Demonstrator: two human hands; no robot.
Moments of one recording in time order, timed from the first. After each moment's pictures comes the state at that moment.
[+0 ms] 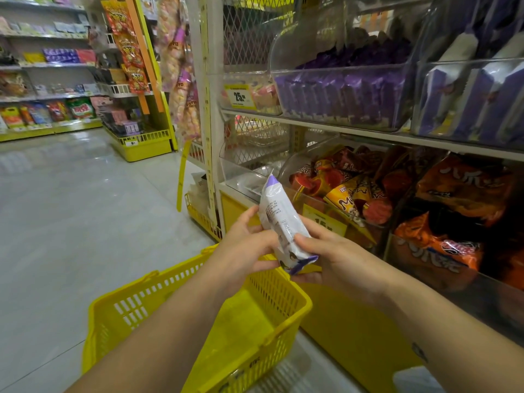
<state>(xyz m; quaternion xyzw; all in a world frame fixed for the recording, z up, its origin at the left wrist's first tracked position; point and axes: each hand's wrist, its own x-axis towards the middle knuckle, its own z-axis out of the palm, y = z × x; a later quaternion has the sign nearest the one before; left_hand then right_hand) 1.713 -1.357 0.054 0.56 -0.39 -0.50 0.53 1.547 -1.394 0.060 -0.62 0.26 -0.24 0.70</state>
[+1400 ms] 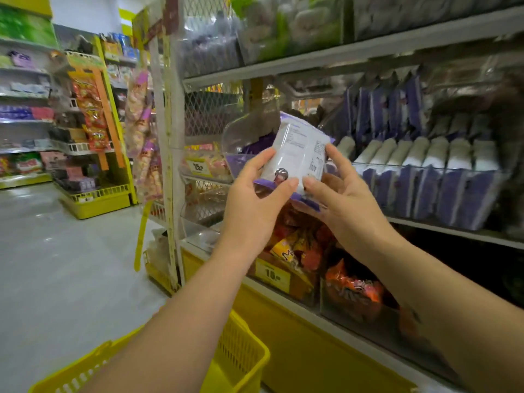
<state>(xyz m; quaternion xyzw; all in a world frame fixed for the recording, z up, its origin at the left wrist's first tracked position) 1.626 -1.359 0.197 0.36 -0.59 -0.24 0.68 1.482 -1.376 0.209 -0.62 0.26 -0.57 0.47</state>
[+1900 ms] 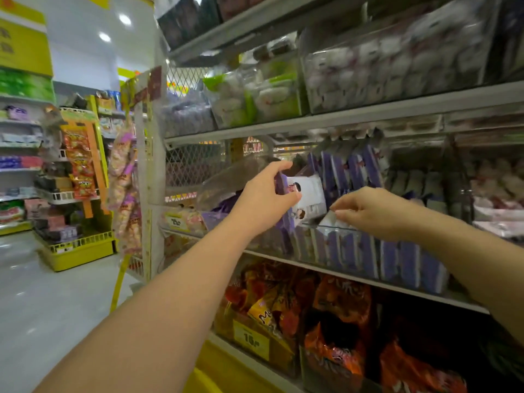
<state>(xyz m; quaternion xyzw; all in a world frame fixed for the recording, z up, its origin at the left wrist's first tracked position) 1.589 -1.445 0.294 0.44 -0.73 -0.11 0.51 1.384 -1.435 0.304 -0.81 0.55 -0.20 -0.02</state>
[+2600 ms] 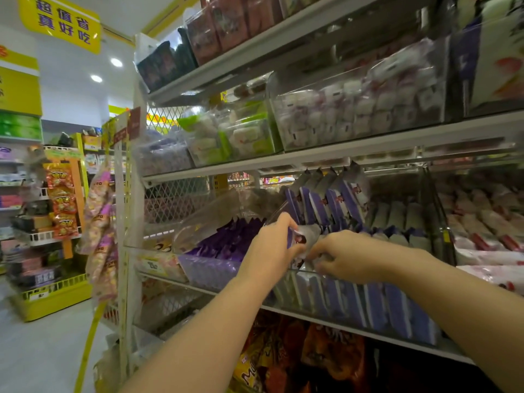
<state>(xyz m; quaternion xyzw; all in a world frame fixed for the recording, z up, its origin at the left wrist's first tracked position) 1.543 -1.490 0.277 0.49 -0.77 0.07 0.41 1.379 -1.462 0.304 -0.85 0.52 -0.11 -0.03</state>
